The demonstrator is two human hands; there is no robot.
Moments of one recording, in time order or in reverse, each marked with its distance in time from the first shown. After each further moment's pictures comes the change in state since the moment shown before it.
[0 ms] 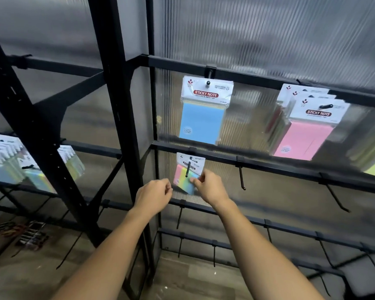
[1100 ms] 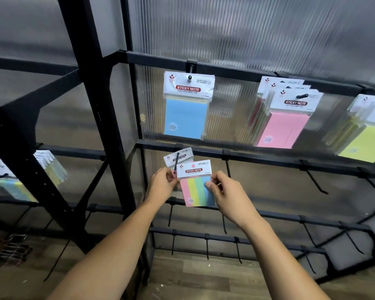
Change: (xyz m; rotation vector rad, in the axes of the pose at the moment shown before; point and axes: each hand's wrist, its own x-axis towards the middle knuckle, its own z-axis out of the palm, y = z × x) left_hand 0.038 0.030 0.046 -0.577 0.033 -0.046; right_hand -0.093 0.006 -0.070 -0.004 0.081 -0.168
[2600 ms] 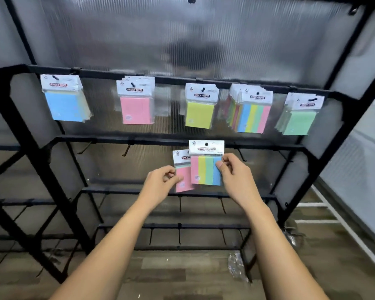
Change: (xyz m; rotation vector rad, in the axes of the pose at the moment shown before) left_hand -0.216 0.243 0.155 -0.116 -0.153 0.271; right_hand -0.187 0.152 -0.257 0.141 0.358 0.015
